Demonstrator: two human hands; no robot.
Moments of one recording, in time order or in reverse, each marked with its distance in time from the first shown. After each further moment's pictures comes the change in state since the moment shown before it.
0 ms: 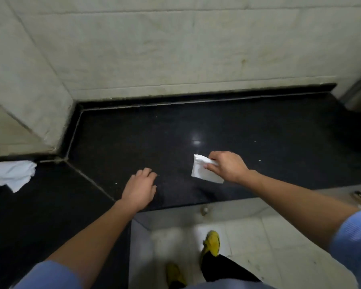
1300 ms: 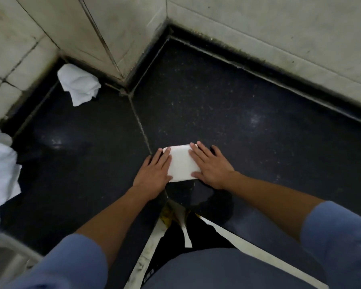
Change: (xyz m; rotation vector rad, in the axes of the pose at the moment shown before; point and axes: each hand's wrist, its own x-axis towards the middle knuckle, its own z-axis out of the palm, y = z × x) left_hand 0.000 -0.131 0.084 -0.105 -0.254 -0.386; right_hand 0.191 -0.152 0.158 -0.452 -0.514 -0.774
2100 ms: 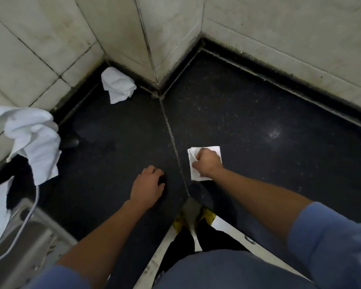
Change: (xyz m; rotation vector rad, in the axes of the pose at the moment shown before) left_hand -0.083 -0.039 0.011 -0.401 0.149 -0.319; right_hand 0.049 -0.078 -0.053 0.794 0.059 0.478
